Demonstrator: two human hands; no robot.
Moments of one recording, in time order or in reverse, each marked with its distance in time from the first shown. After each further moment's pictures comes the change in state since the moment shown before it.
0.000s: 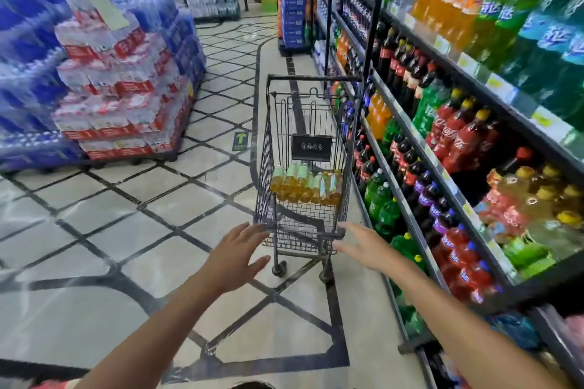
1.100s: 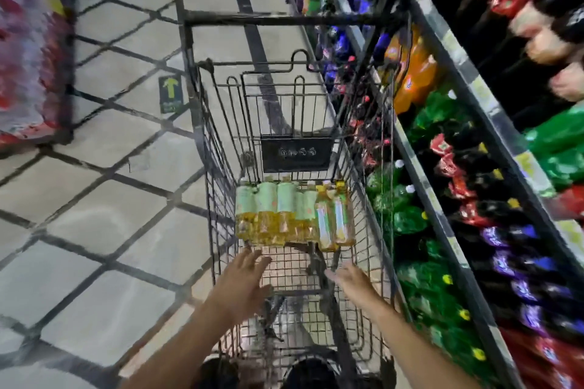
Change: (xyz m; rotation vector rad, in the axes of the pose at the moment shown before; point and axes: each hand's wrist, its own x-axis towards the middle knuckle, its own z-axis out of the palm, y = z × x) left_hand 0.520 -0.197 0.099 -0.109 -0.479 0.081; right_hand 0.509 0.095 0.031 0.538 -0.164 0.739
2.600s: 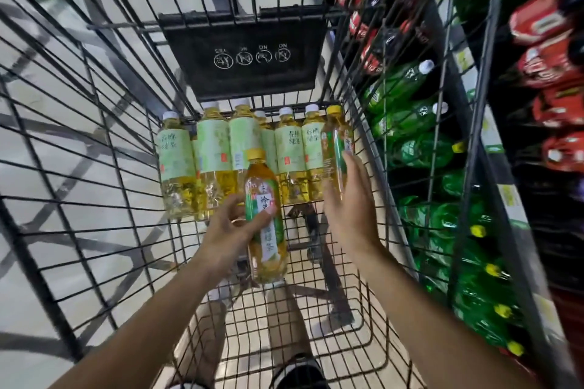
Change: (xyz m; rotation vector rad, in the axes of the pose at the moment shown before) left_hand 0.199 -0.009 0.076 -1.441 -0.011 -0.448; right_hand 0.193 0.002 0.009 -0.050 0.619 -0.365
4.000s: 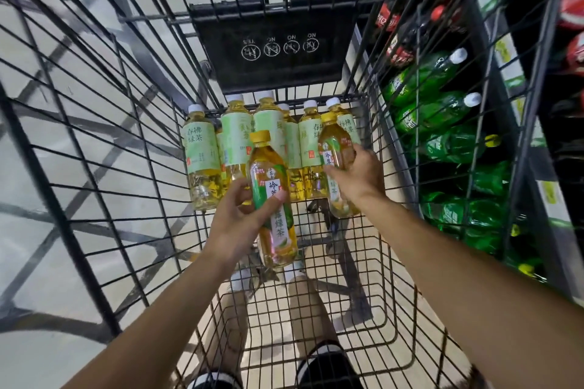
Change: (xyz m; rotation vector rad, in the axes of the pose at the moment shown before) left_hand -0.003 0.006 -0.021 0.075 0.102 0.113; right_hand 0.057 0.008 0.048 -0.011 -0.212 0.339
